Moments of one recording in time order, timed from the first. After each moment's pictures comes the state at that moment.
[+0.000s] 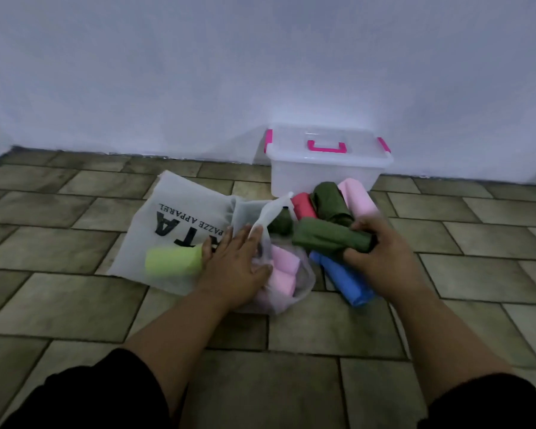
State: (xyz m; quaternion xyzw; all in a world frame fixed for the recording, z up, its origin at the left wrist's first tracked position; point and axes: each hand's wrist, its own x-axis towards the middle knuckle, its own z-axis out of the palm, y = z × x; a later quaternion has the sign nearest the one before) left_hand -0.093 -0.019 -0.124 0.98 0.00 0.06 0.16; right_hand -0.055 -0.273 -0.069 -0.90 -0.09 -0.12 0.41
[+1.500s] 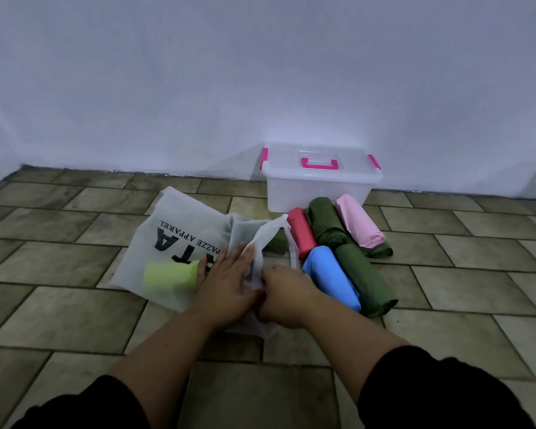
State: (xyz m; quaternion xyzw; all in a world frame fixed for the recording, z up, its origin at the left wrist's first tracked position) left_hand -0.112 -0.018 -0.114 0.97 -0.01 0.05 0.24; right_hand -0.076 -0.168 -0.082 -0.94 -0.27 0.13 0.14
